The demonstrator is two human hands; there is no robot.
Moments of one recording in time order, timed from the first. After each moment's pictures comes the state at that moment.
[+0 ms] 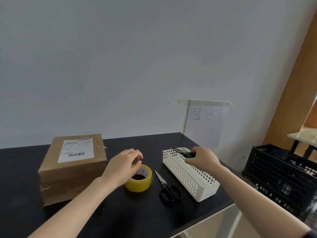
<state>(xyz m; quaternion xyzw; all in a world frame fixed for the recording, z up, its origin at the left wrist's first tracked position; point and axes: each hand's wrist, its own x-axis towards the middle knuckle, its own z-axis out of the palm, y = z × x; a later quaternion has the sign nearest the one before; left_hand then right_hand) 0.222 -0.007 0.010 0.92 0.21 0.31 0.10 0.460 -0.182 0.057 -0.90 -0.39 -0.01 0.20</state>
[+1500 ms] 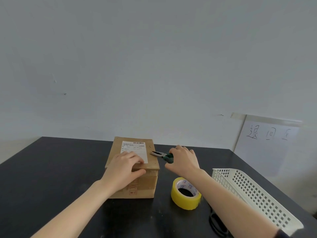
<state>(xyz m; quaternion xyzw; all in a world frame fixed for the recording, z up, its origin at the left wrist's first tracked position) 0.091 0.062 0.008 0.89 0.35 0.30 0.04 0.309 -0.005 0.051 -0.76 -0.63 -0.12 0.12</state>
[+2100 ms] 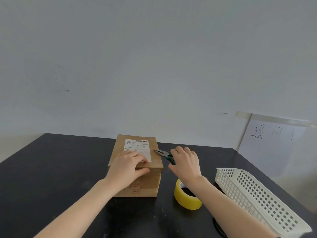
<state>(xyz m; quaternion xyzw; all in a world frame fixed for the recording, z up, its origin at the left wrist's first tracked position) 0.092 0.064 0.005 0.88 0.36 0.31 0.03 0.304 -0.005 0.031 -0.73 -0.65 -0.21 0.11</state>
